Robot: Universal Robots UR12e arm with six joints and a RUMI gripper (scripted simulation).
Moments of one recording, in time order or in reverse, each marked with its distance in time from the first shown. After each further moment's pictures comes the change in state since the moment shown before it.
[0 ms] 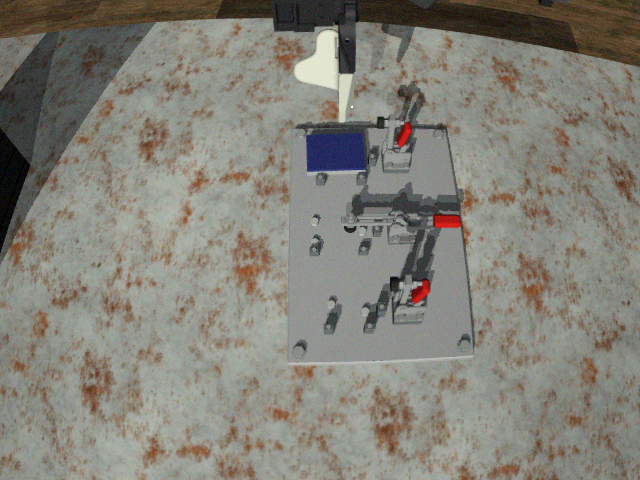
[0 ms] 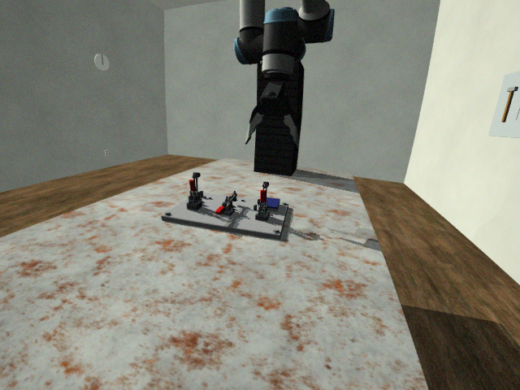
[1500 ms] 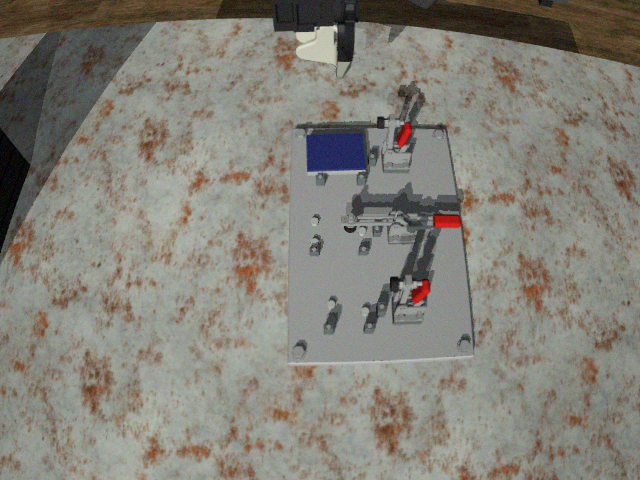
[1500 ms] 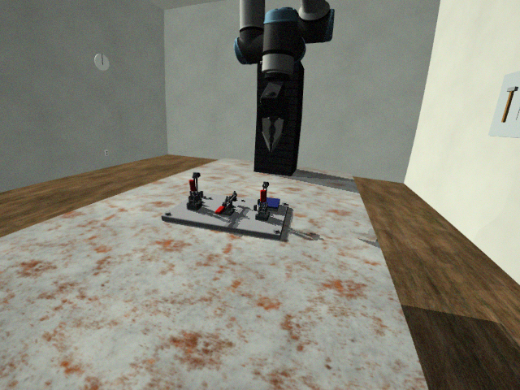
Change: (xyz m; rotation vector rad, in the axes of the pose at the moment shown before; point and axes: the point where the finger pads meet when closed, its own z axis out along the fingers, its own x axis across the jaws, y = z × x) arm 0.000 0.000 0.000 0.000 0.000 0.001
